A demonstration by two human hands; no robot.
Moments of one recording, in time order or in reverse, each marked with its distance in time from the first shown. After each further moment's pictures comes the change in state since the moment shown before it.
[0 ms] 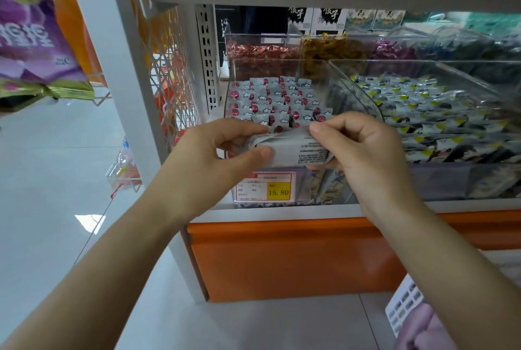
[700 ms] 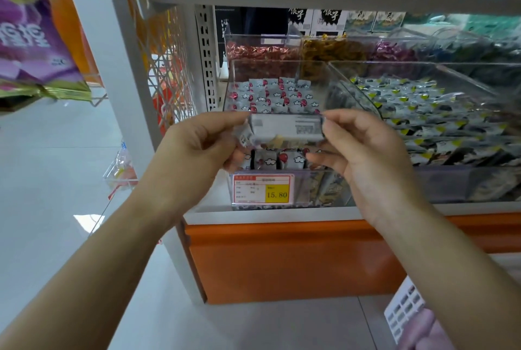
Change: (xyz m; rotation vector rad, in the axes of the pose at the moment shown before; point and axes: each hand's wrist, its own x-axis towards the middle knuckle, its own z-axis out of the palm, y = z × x) left_hand 0.003 -0.007 -0.002 -0.214 0.069 -0.040; right_hand 0.002 -0.001 -0.003 0.332 0.041 0.240
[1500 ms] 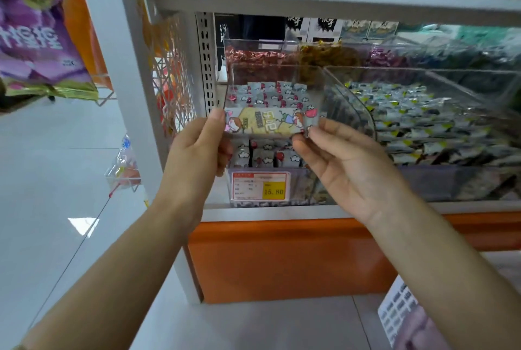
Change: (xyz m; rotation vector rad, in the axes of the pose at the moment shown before) left_hand -0.003 -0.006 0.018 -0.241 0.256 -0.166; right_hand -0.005 -0.010 0.009 0.484 -0.097 0.300
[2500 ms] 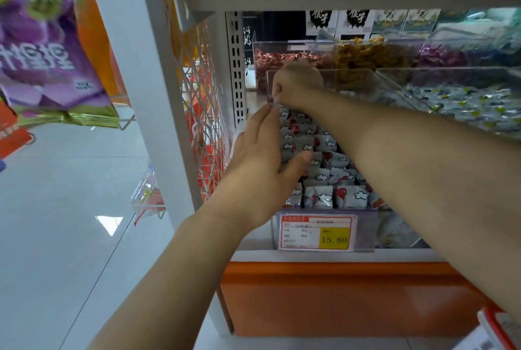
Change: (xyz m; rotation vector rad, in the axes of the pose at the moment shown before) left_hand 0.067 -0.030 0.002 0.727 -0.281 0.365; right_hand 0.258 0.035 0.064 -2.084 -0.009 -0.592
